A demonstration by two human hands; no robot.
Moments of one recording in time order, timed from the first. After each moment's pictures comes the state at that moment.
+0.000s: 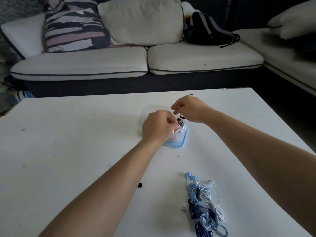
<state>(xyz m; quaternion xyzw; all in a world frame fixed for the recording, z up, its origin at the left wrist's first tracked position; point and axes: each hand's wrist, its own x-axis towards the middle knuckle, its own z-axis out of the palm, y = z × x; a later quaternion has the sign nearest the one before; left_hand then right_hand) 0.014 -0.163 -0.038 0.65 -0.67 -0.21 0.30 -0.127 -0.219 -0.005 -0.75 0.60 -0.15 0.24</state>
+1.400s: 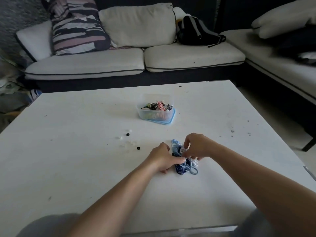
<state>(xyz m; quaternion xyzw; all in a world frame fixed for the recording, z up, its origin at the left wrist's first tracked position) -0.017 0.028 -0.047 0.68 -0.57 -0.46 0.08 -0.180 -0.007 -0.032 -0.70 0.63 0.04 0.33</state>
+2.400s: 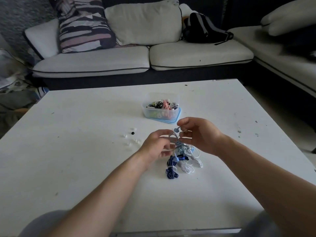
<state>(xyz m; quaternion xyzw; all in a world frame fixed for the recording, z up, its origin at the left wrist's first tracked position) 0.009 0.026 -0.019 0.57 -0.41 -0.62 0.36 -0.163 -0.007 0.001 -0.35 0.43 -0.37 0.75</state>
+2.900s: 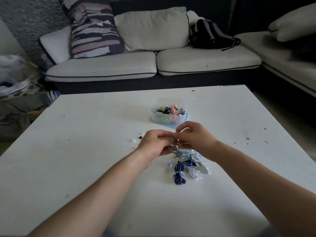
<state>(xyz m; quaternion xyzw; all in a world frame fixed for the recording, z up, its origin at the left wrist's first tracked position) 0.034 0.027 0.012 0.57 -0.45 -0.58 0.37 -0.128 -0.002 0.009 -0.52 0.52 -0.33 0.59</state>
